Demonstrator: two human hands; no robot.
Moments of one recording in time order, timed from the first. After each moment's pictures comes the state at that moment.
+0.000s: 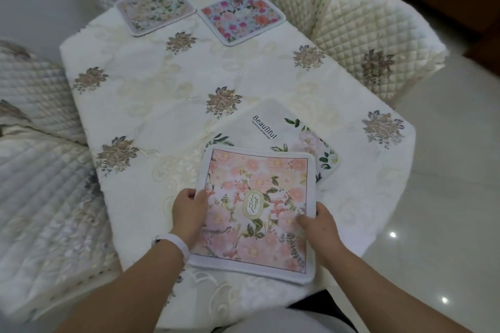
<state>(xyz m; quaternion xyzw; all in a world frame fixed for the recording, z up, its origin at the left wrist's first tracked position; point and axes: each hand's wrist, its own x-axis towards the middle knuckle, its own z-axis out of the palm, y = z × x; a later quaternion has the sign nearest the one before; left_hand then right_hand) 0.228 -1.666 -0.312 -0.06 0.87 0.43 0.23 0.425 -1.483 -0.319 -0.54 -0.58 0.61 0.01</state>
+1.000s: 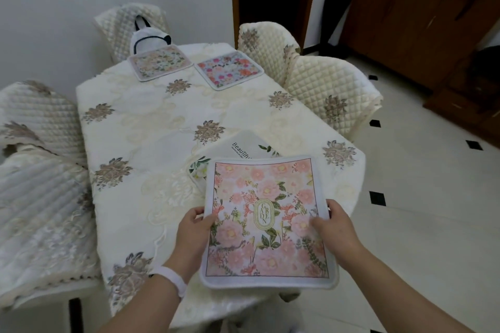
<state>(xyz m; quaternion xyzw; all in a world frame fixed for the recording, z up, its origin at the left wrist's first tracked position) 0.330 -1.655 -0.259 -0.04 0.74 0.61 0.28 0.511 -1.432 -0.238 -0.48 -0.68 0.54 0.08</state>
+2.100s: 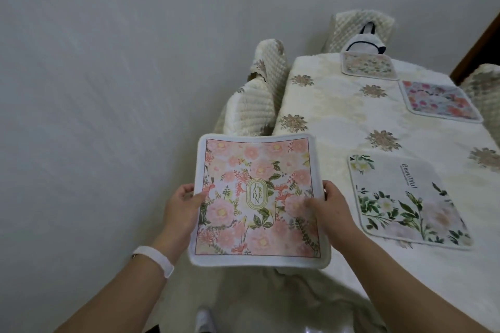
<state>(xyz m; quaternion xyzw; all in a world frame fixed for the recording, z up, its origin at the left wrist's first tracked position) 0.465 -1.967 -0.200 -0.30 0.67 0.68 -0.04 0.425 -1.686 -0.192 -0.13 -0.80 0.58 -0.10</state>
